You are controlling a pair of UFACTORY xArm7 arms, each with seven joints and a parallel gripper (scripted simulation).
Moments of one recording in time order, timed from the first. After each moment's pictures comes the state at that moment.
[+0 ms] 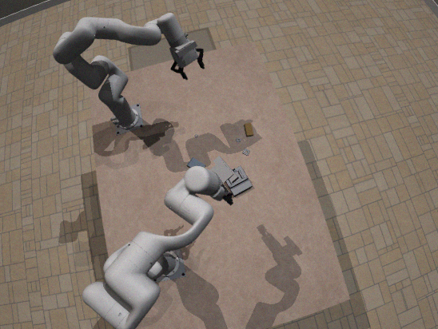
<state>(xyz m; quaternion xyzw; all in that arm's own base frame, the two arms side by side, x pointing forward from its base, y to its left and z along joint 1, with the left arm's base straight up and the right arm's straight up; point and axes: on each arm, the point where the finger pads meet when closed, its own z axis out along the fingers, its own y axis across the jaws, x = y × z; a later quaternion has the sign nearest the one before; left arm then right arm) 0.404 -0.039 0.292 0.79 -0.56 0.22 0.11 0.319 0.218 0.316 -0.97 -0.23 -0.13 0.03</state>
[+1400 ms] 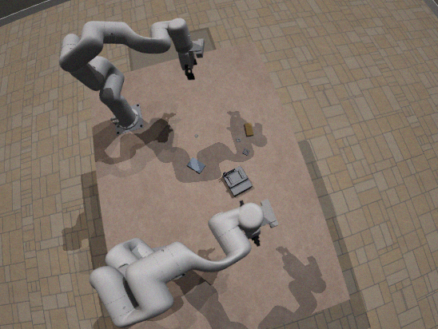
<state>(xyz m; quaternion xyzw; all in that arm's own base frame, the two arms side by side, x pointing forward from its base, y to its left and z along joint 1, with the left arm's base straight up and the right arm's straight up) 0.401 -0.009 0.267 0.98 -0.17 0.05 0.04 0.391 0.063 0.267 -1.00 -0.06 -0.03 0.00</state>
